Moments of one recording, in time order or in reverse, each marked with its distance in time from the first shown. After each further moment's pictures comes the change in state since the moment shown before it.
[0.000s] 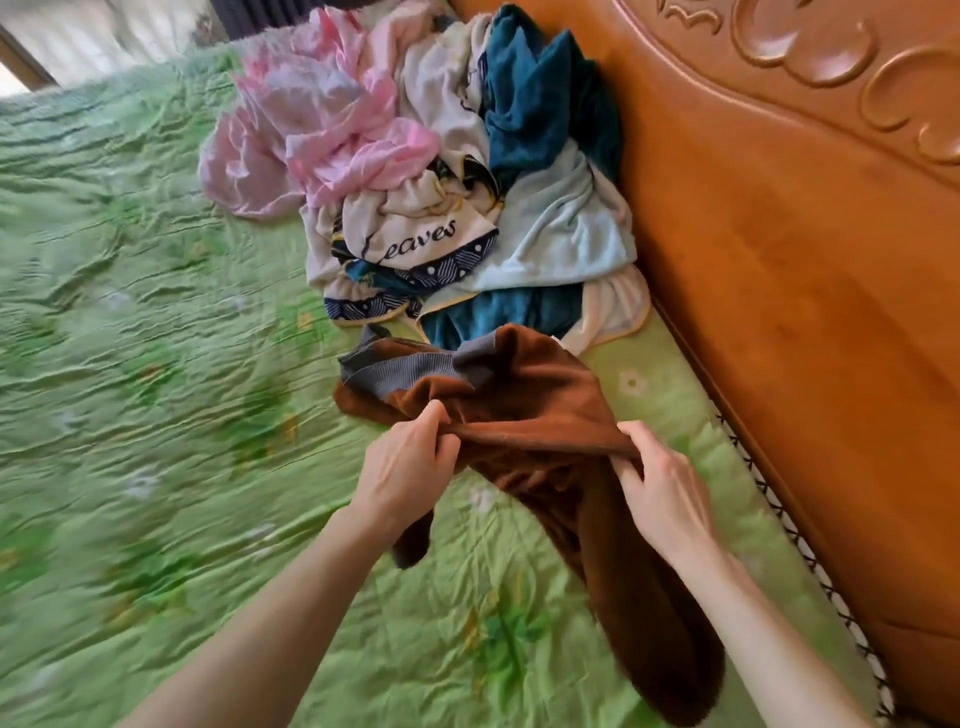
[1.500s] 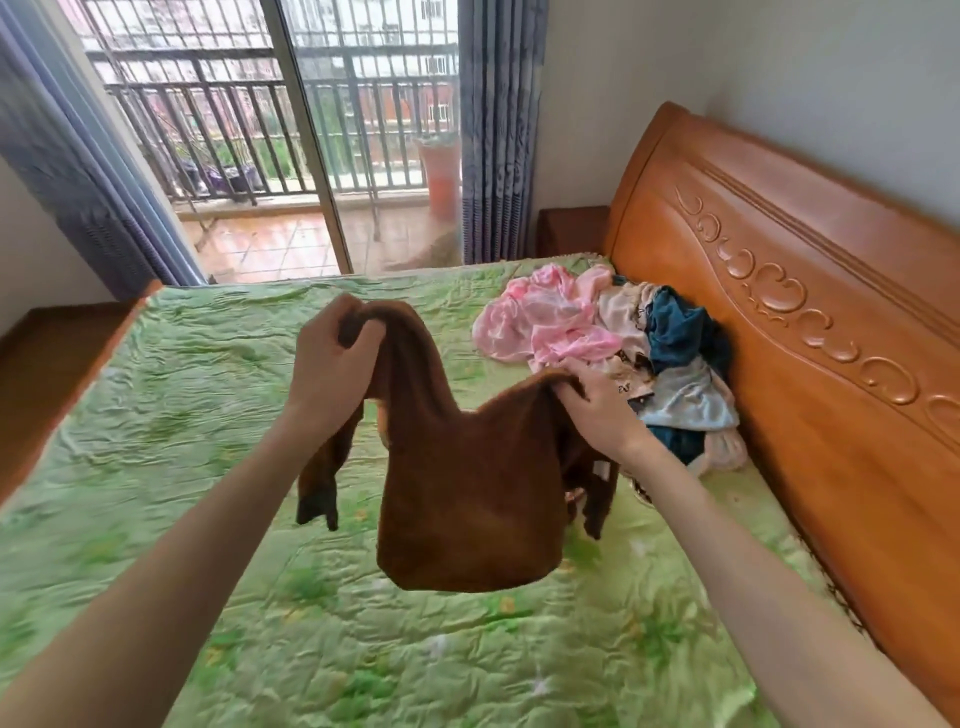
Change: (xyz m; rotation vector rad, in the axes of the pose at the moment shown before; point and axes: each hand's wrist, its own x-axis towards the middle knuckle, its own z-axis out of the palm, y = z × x) left_hand -0.370 -0.115 -0.529 -0.515 0.798 0.042; right_hand -0.206 -0.515 -0.125 0.325 -0.091 -0.563
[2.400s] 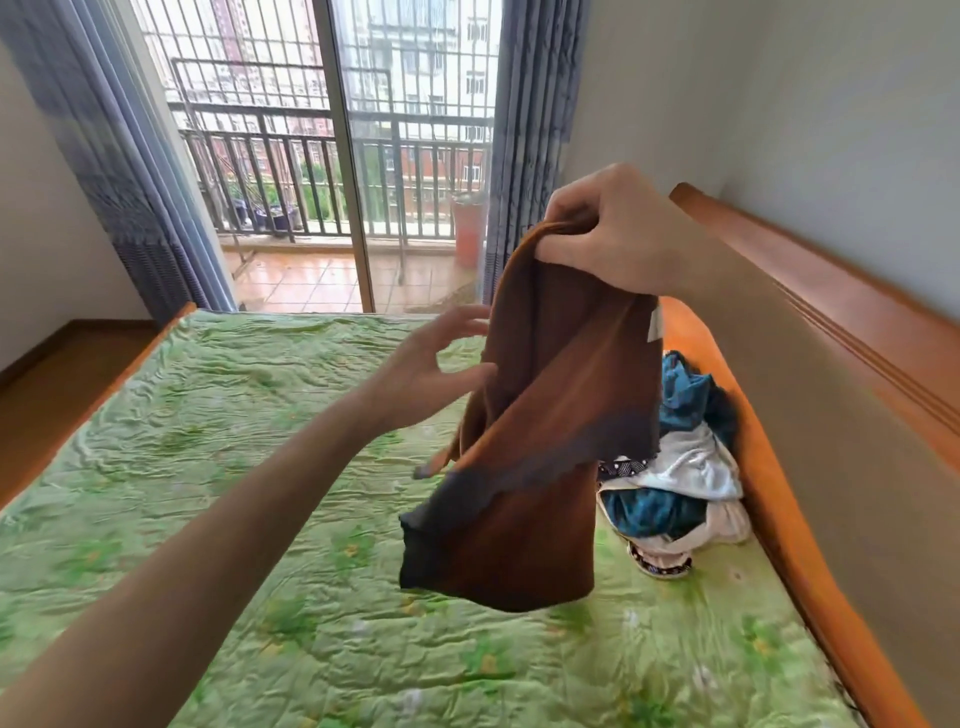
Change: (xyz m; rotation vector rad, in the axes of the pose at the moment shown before) left_hand 0.005 0.059 0.028 -0.006 -0.406 0.254; right_hand 0.048 -0.209 -0.144 -0.304 -0.026 -0.535
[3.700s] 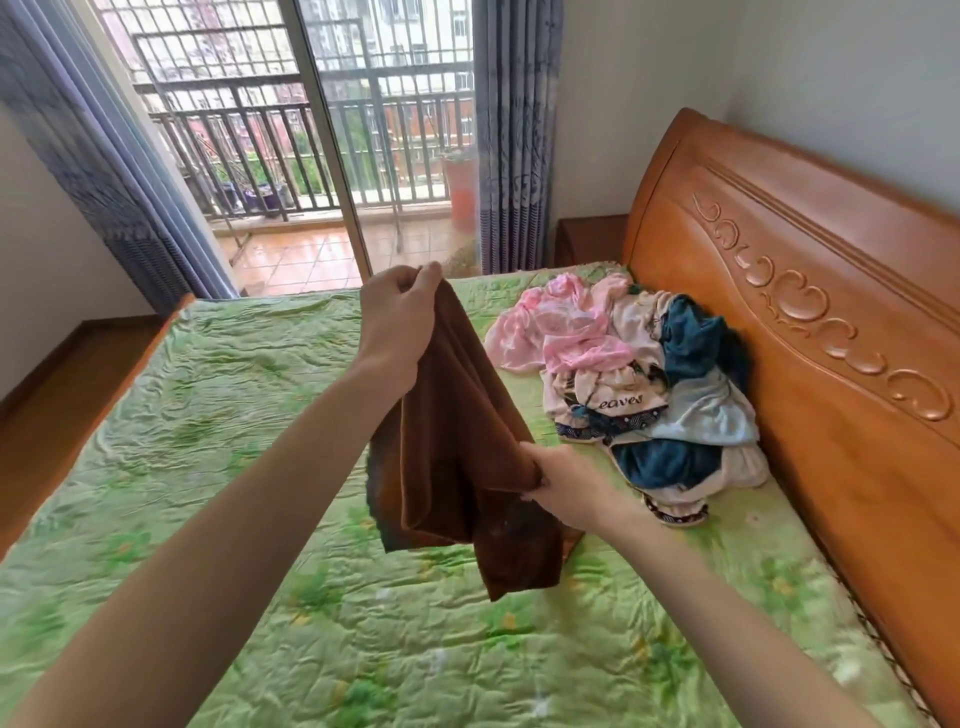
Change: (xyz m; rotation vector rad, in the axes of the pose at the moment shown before) left_hand 0.044 0.015 0.031 -0.317 0.548 -0.557; right_hand -0.171 0.089 0.216 0.121 -0.355 0.398
